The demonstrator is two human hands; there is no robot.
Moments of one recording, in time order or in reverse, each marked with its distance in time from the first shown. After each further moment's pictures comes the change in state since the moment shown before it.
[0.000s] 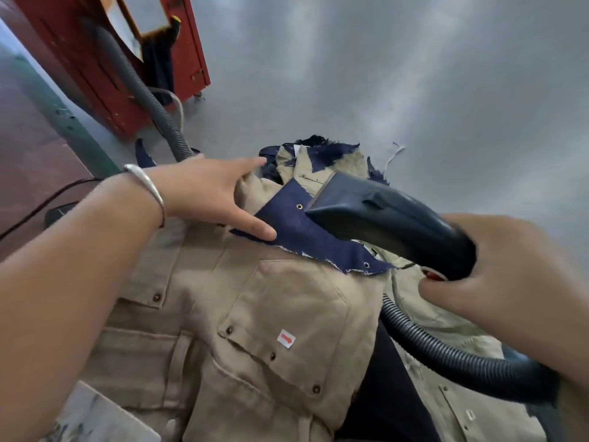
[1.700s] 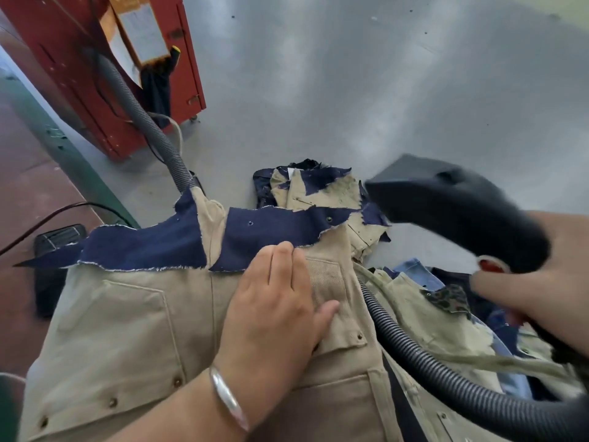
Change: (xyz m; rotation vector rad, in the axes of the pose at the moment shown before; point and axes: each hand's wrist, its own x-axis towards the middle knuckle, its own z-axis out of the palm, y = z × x) left_hand -0.060 0.095 0.088 0.107 0.559 0.040; right_hand -0.007 0.014 -0.048 -0.003 0.094 0.213
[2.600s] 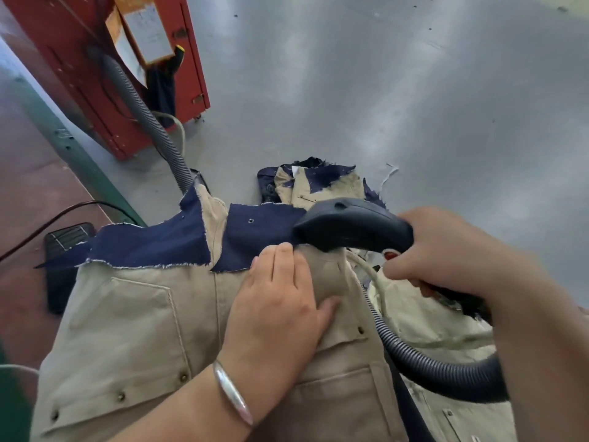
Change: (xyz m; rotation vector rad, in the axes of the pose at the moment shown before) left_hand -0.003 -0.002 -0.002 0.091 -0.063 -0.055; right_hand 0.063 -0.039 0.066 0.021 -0.366 -0.067
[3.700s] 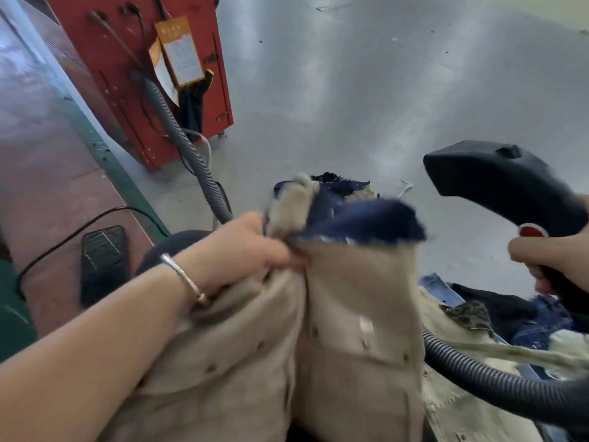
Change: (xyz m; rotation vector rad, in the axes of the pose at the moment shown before) left_hand 0.046 -0.075 -0.040 -1.309 -0.452 -0.157; right_hand 0.001 0.194 -0.042 0.307 0.414 0.317
